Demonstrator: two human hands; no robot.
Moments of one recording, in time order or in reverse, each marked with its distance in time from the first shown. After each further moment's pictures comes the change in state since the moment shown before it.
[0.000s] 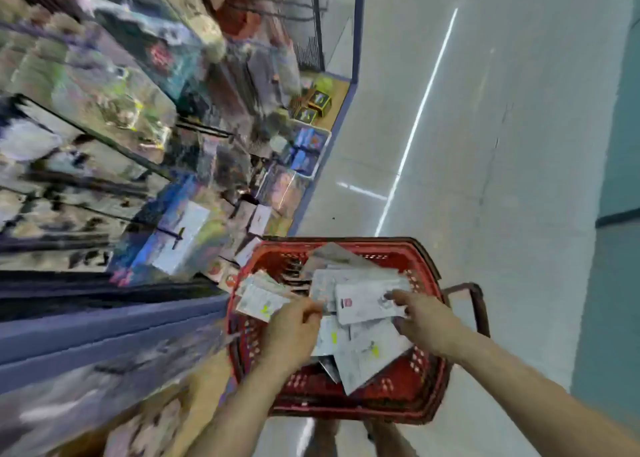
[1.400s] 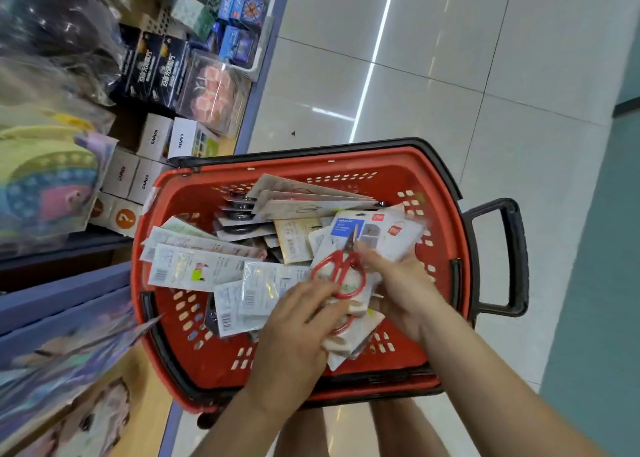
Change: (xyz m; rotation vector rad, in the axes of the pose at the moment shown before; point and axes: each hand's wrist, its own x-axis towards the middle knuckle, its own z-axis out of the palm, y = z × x) left_hand 0.041 -0.083 0.112 0.192 0.073 0.765; right_hand 0.106 0.035 0.129 1.597 0.202 0.444
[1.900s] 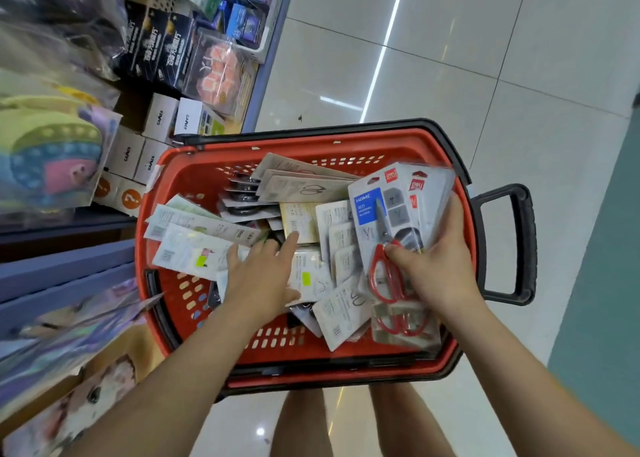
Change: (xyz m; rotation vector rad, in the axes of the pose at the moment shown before) left_hand 0.027 -0.068 -0.005 0.598 -0.666 -0.517; right_hand -0.016 -0.011 -0.030 -0.584 0.215 -0.532
